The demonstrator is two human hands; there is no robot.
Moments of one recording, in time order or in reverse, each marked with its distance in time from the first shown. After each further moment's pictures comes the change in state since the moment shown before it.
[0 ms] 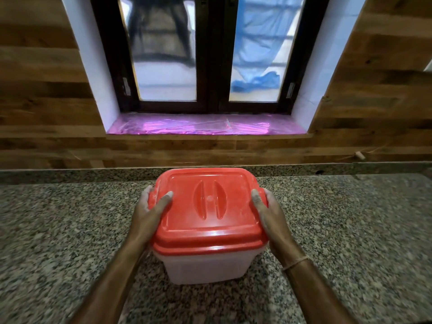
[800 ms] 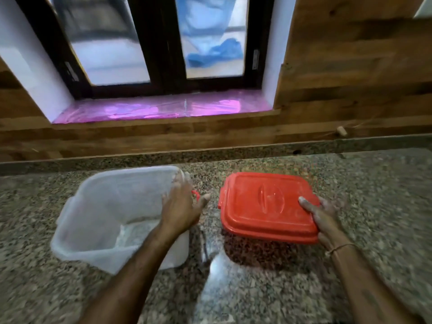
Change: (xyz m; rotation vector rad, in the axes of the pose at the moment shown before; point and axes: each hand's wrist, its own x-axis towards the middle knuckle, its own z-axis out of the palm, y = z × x) left_hand -0.031 -0.001 0.273 0.979 -0.135 0.279; right_hand 0.118 0.136 -0.330 0.200 0.240 0.295
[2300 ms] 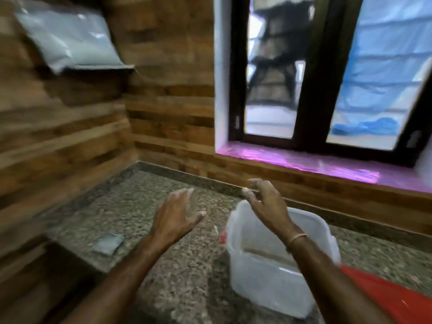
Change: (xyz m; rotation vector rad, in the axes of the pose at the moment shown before) left_hand -0.163 -0.238 -0.246 0.226 0.370 -0.279; right_hand -0.274 -0.078 0.429 -0.612 -0.632 -1.060
